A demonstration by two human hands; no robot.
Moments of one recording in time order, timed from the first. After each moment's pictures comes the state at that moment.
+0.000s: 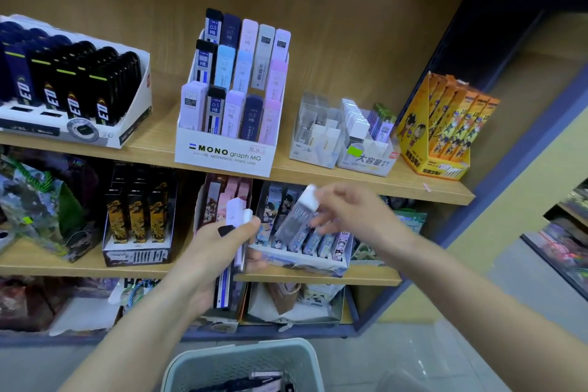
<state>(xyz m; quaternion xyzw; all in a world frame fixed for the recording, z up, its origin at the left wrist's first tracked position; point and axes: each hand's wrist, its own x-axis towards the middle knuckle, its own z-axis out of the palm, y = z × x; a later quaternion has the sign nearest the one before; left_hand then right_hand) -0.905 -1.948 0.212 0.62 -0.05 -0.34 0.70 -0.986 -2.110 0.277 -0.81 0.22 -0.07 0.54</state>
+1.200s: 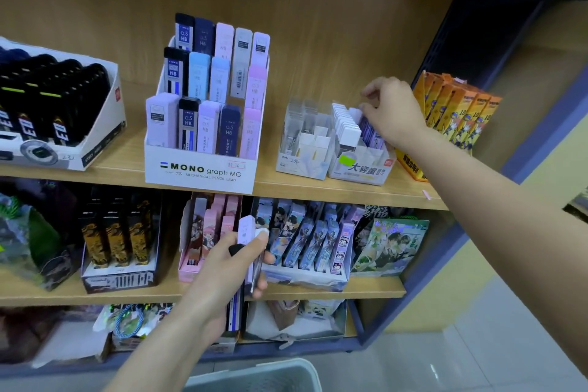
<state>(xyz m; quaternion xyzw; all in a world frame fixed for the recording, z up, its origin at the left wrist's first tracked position) -0.908 -1.983 0.206 0.60 -0.08 -0.32 0.73 -0.889 -2.262 0.341 -0.92 0.22 -0.32 0.01</state>
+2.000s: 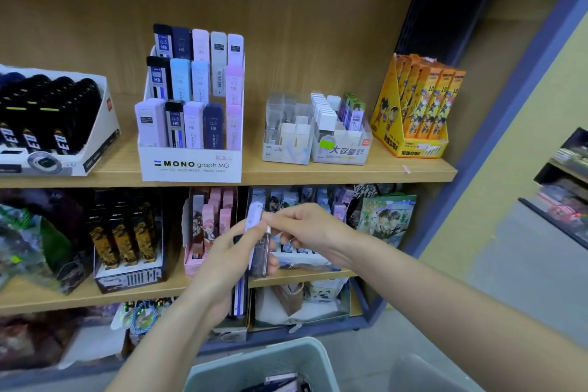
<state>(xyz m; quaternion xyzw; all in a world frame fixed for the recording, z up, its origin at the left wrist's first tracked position) -0.923 -1.980 0.212 0.61 -0.13 -0.33 0.71 -0.966 -2.113 0.232 -0.80 0.19 0.01 0.57</state>
